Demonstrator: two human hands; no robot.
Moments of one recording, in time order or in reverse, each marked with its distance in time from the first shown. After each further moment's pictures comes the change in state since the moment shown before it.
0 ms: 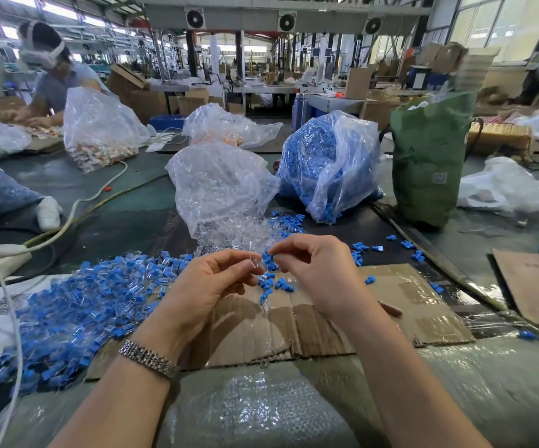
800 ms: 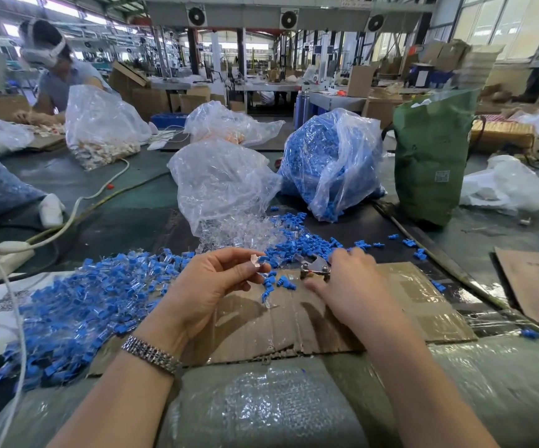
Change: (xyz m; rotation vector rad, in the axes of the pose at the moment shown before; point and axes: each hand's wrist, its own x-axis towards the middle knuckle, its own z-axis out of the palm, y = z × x) left_hand -0.003 0.005 0.002 -0.085 -0.024 -0.016; right_hand -0.004 0.021 -0.015 -0.780 -0.103 0.351
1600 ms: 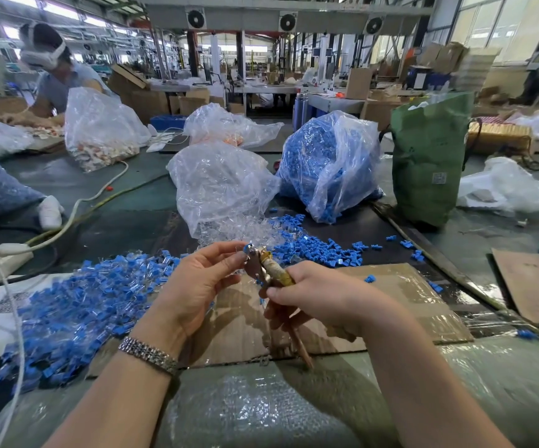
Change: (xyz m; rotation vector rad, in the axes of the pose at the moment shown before) left_hand 0.004 -0.001 -0.004 -0.085 0.143 0.028; right_hand -0.012 -0.026 -0.013 0.708 -0.603 -0.270
